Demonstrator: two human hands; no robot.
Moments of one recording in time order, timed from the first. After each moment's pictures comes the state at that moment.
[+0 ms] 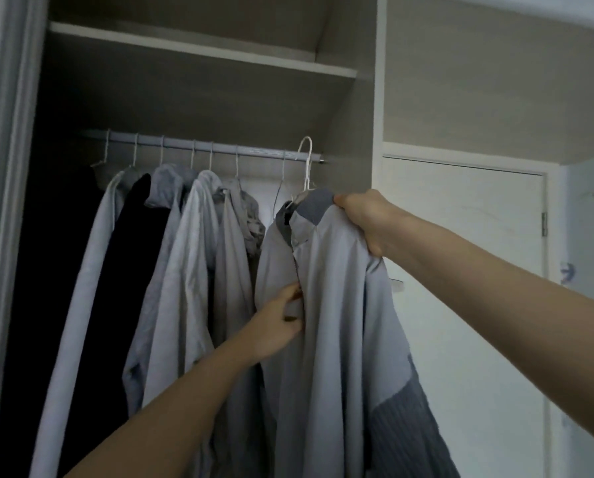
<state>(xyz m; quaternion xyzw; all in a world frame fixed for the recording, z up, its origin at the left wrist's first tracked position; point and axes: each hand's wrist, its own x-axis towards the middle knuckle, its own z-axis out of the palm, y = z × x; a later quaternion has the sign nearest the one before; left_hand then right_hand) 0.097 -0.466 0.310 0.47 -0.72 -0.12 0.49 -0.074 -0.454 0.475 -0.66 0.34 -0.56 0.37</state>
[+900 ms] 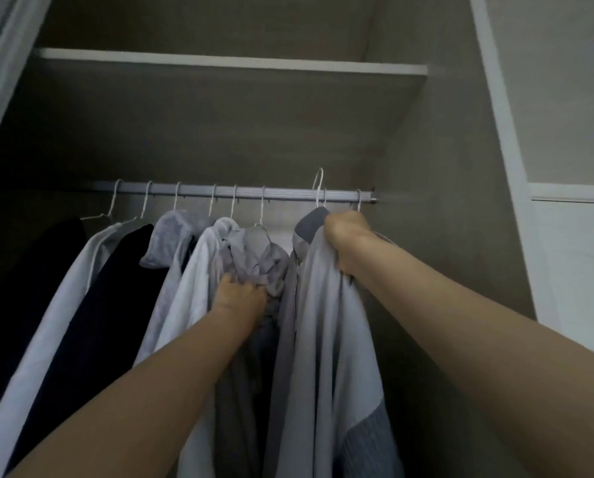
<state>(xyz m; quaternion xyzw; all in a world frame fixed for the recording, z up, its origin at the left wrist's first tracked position) 0.265 -0.606 0.461 0.75 -0.46 0.48 -0.02 0.102 -0.630 0.556 -0.67 0.33 -0.58 0.32</state>
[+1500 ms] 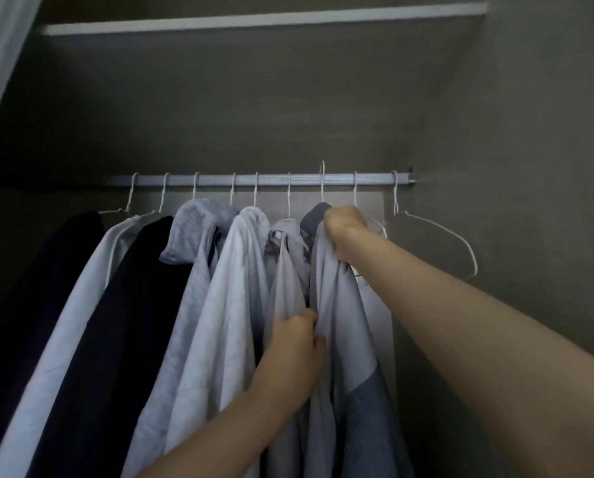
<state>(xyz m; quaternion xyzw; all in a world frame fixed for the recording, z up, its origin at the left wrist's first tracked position) 0.246 -0.619 0.386 0.61 -0.58 0.28 0.46 0.176 -0.679 0.559 -0.68 0.27 -0.58 0.36</state>
